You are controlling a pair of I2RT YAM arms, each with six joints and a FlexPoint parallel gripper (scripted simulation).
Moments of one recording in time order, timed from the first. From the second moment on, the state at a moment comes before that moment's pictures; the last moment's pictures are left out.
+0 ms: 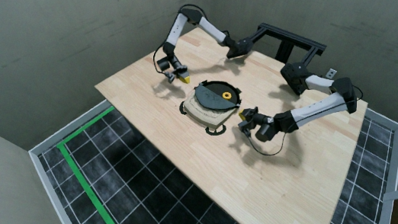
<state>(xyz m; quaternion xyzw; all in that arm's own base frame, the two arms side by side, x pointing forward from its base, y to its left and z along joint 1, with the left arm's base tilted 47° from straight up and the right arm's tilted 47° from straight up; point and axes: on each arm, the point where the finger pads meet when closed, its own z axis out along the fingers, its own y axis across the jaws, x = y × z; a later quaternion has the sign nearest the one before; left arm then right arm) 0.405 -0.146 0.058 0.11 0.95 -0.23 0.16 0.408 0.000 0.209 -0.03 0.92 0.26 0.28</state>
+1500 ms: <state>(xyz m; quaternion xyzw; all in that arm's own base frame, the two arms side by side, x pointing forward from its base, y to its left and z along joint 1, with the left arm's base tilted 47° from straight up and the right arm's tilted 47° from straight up) 0.425 -0.176 0.016 0.12 0.95 -0.23 0.17 0.440 0.030 0.170 -0.04 0.92 0.26 0.28</state>
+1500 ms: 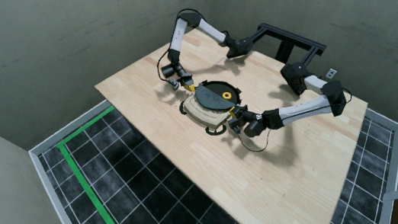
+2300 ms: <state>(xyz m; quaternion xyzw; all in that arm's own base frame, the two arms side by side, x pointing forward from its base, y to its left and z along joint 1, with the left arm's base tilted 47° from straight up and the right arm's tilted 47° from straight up) 0.430 -0.185 -0.003 0.12 0.95 -0.23 0.17 0.454 0.040 0.159 -0.04 0.92 0.26 0.29</state>
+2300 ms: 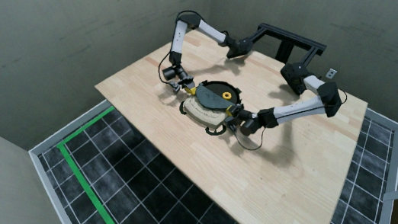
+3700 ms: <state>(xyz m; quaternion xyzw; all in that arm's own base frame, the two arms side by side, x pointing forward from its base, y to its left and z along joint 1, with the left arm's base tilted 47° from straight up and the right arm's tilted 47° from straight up) 0.439 -0.203 -0.025 0.12 0.95 -0.24 0.17 0.471 0.056 0.142 -0.04 0.92 0.26 0.30</state>
